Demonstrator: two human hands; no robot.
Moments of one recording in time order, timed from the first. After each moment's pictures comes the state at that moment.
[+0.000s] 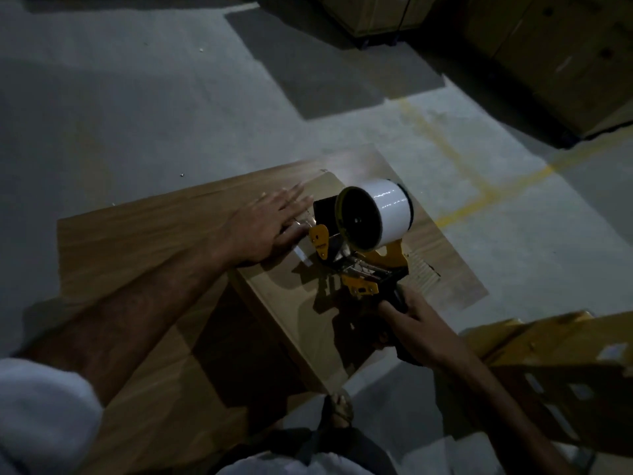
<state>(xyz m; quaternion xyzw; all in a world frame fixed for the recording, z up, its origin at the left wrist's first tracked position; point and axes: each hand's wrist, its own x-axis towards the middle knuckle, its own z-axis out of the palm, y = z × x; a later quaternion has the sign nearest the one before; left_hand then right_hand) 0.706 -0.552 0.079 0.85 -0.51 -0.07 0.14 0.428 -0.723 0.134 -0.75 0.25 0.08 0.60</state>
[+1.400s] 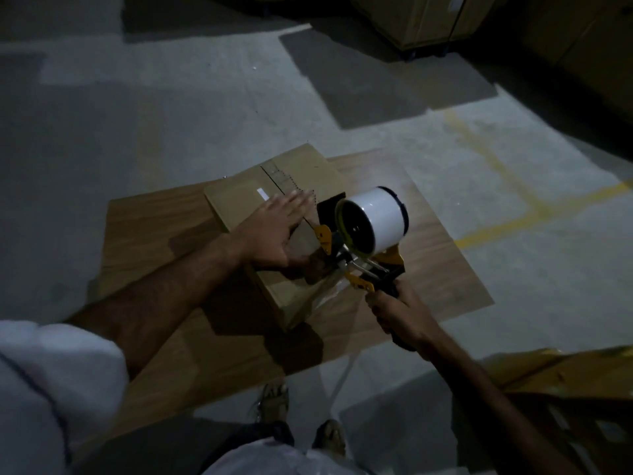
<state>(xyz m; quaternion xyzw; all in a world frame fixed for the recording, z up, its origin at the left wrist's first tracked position) 0.624 -0.579 0.104 0.87 -0.48 -0.10 0.07 0.402 -0.787 0.098 -0.75 0.19 0.08 0.63</state>
